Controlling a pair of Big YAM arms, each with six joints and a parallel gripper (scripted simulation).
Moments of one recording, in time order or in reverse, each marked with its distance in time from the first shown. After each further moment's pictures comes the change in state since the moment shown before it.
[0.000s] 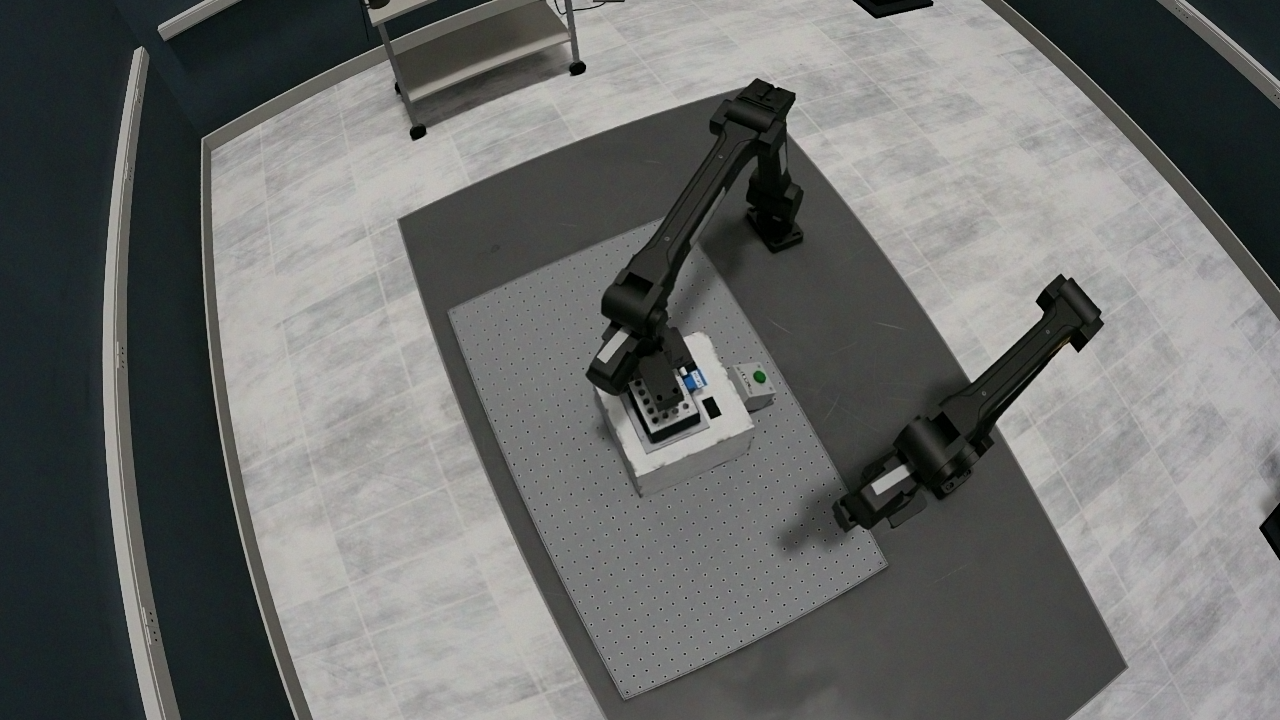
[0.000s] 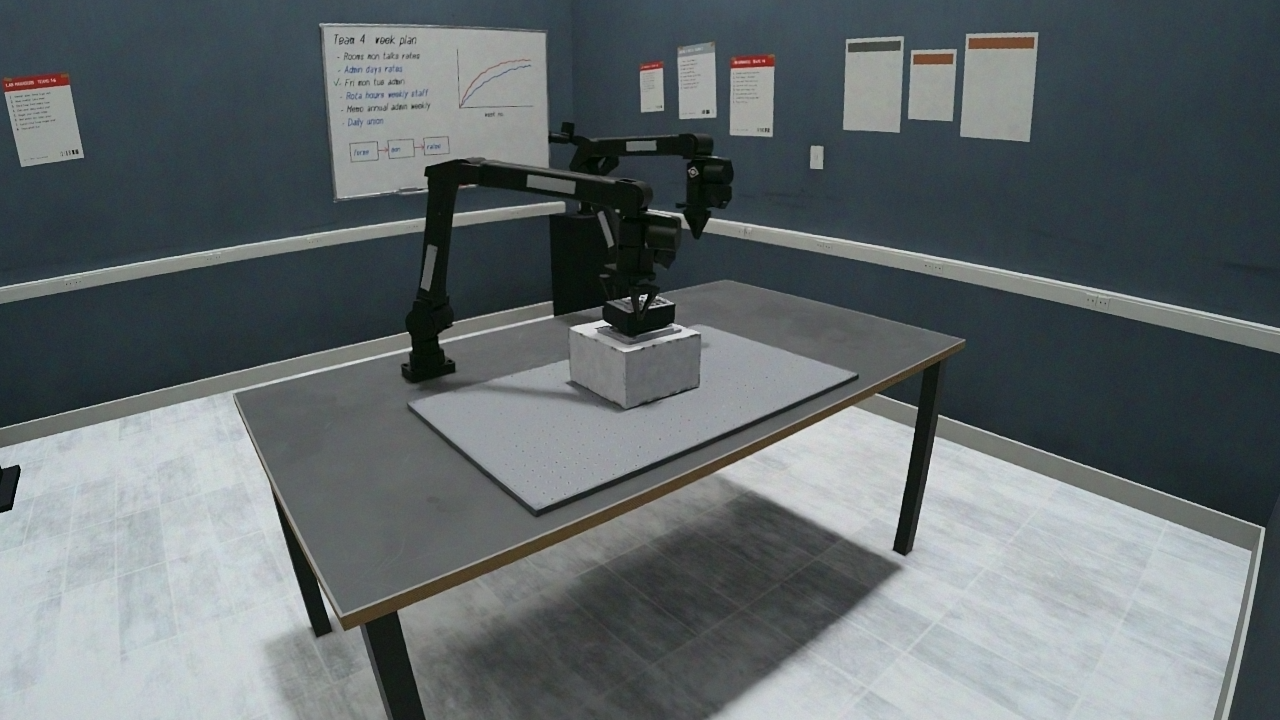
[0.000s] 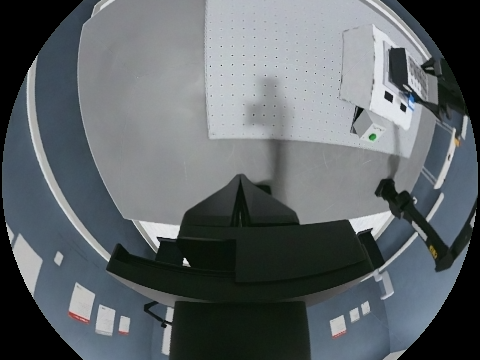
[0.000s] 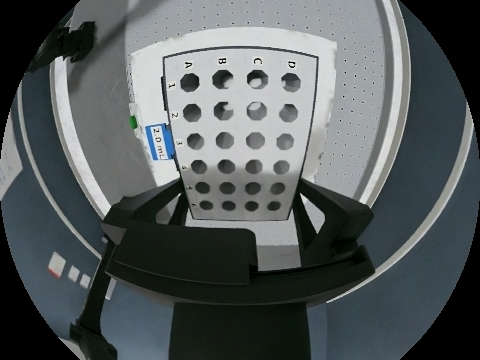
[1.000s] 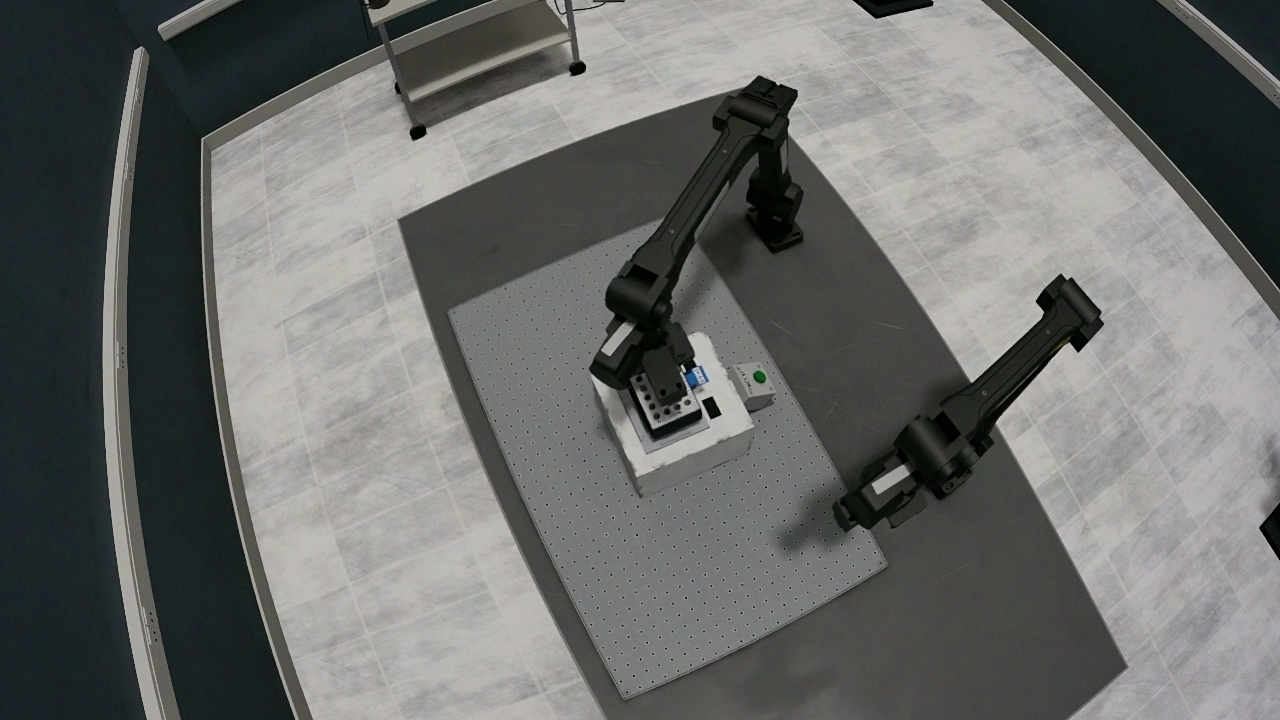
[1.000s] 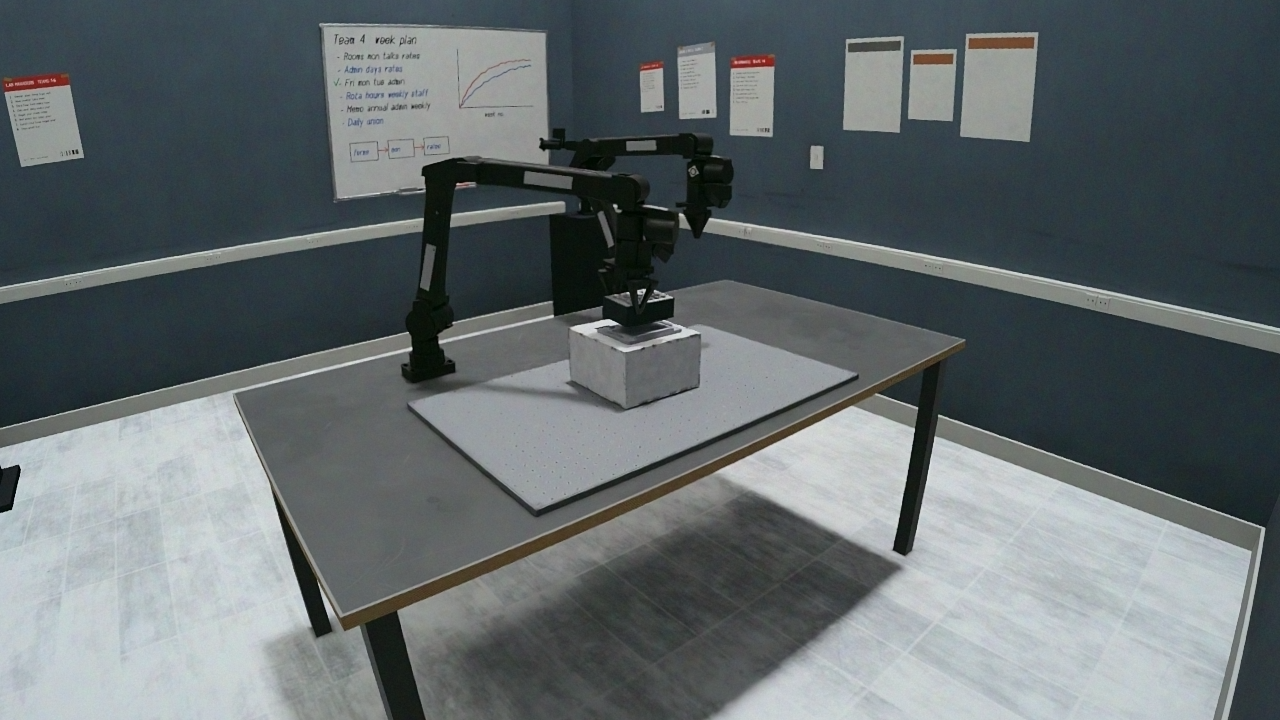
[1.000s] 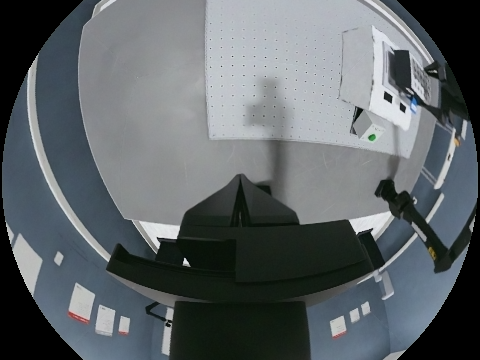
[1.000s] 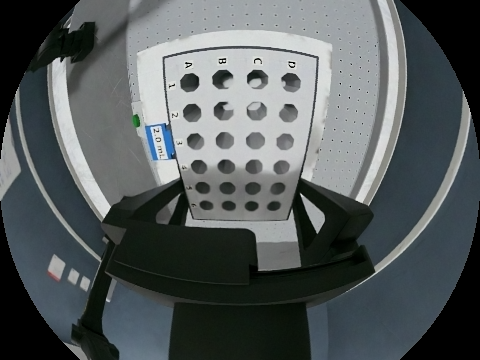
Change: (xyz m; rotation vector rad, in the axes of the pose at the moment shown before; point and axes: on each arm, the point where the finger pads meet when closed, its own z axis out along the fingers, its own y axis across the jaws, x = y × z) left arm -0.001 0.000 -0.002 -0.001 -0.004 0.000; right arm 0.001 0.004 -0.011 0.021 -0.001 0.002
